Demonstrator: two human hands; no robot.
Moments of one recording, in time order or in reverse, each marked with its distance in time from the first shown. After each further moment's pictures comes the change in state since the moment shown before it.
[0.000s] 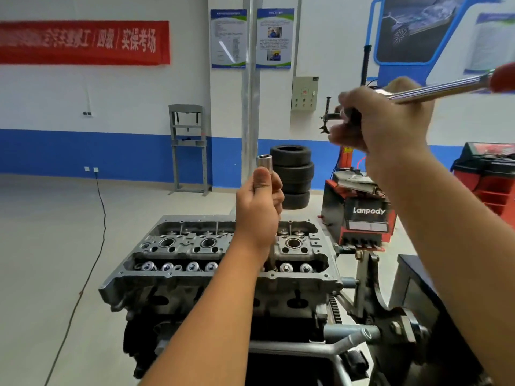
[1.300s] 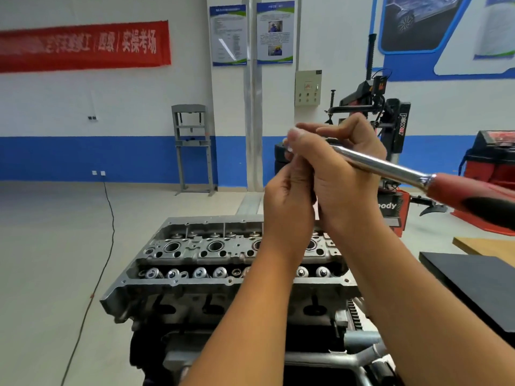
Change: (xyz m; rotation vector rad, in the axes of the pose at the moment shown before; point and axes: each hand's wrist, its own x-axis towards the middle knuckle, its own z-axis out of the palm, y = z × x) left_hand -0.003 0.000 0.026 0.011 -0.064 0.080; right_hand -0.071 0.067 0.040 0.260 -0.147 -0.158
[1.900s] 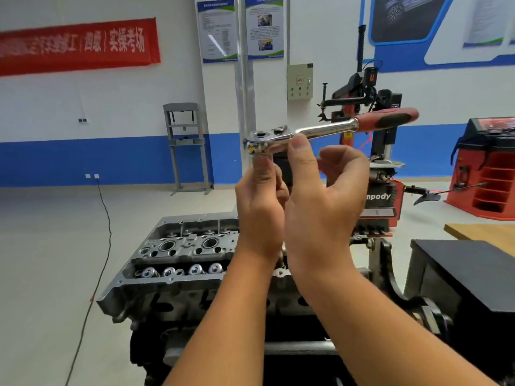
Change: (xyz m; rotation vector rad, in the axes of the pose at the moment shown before) left_hand -0.008 0.004 -0.017 -0.055 0.047 0.064; right_hand -0.060 -0.013 0.029 -0.310 0.357 0.076
